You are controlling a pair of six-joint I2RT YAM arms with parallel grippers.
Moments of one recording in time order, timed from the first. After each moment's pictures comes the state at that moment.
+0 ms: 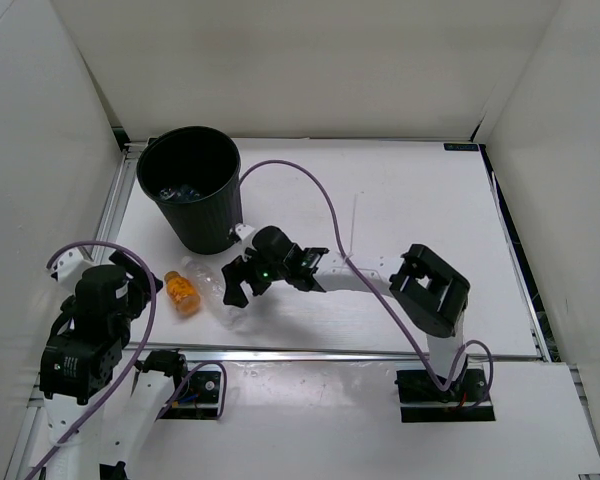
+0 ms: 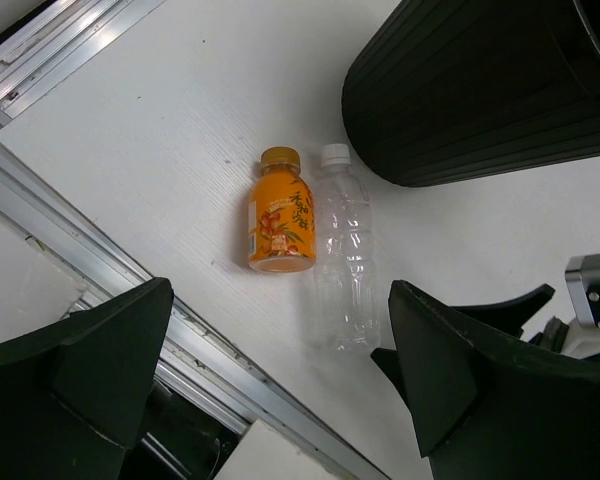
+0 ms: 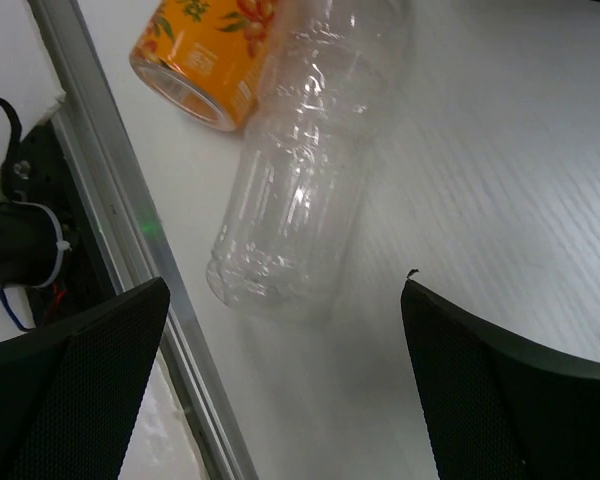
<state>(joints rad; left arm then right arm) -0.16 0.51 1.14 -1.29 -0.49 -0.77 1.09 1.89 1.25 0.05 -0.28 0.33</state>
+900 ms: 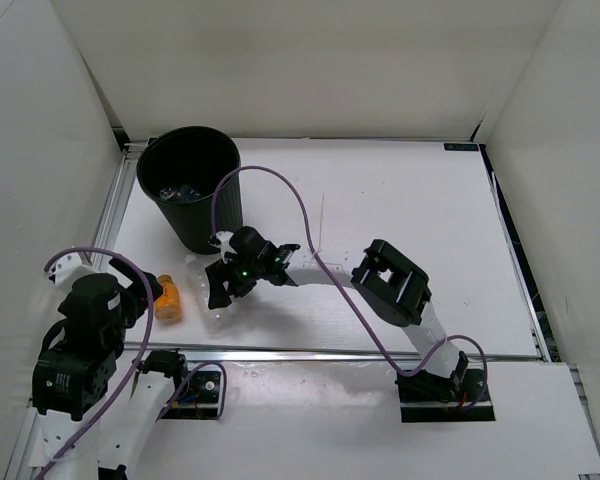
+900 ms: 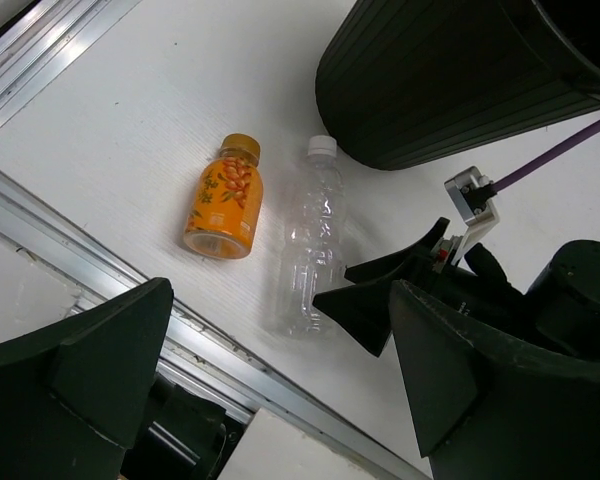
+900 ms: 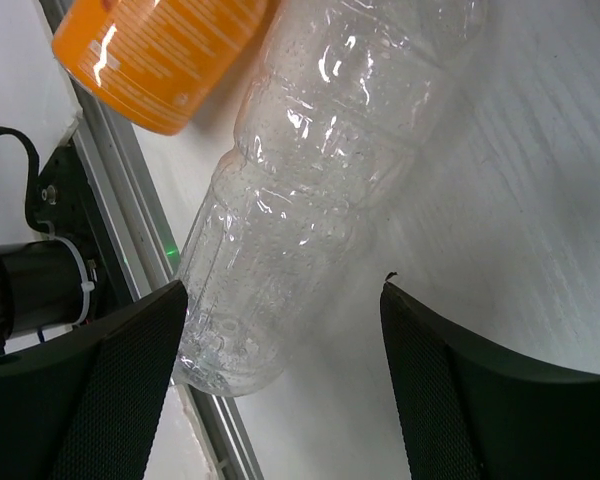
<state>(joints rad) -0.16 0.48 1.18 -1.30 -0.43 -0.71 1.10 2.17 1.53 -0.03 -0.41 0.45</state>
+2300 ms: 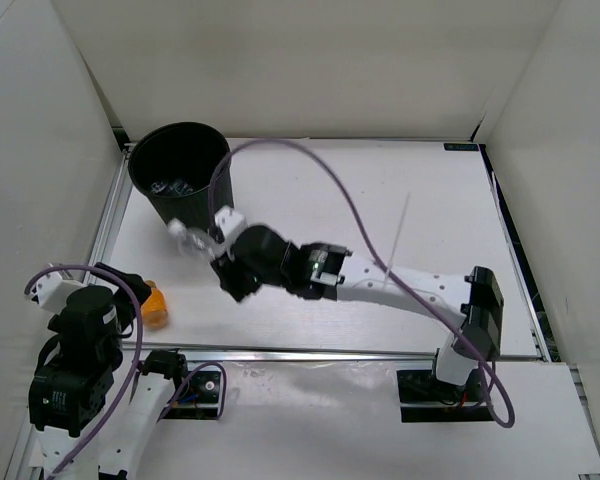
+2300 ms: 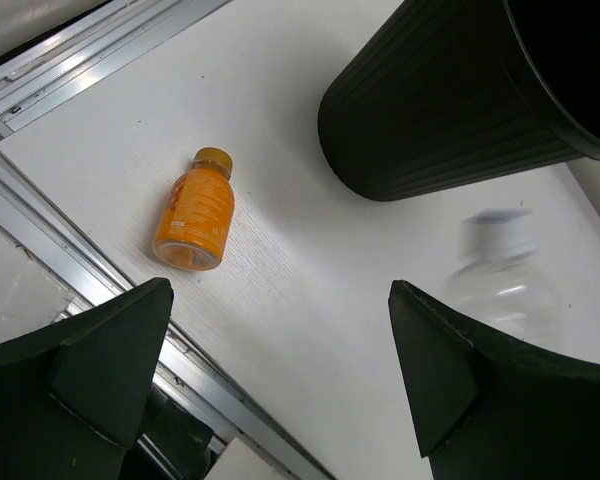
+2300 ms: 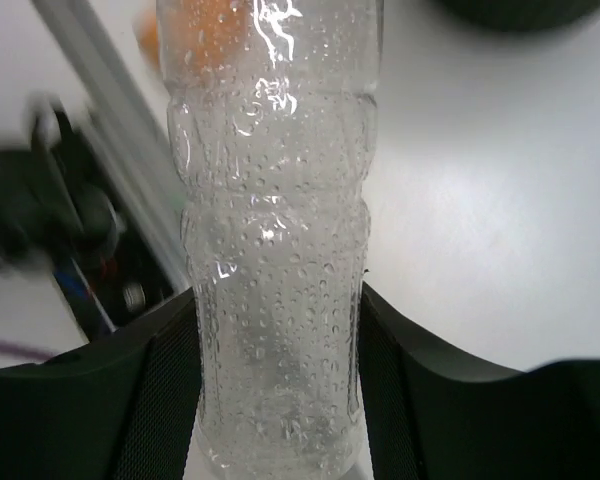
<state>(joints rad) -0.16 0.42 1.17 -1.30 -0.54 -0.82 1.32 1.68 1.50 -0.49 0.13 0.28</state>
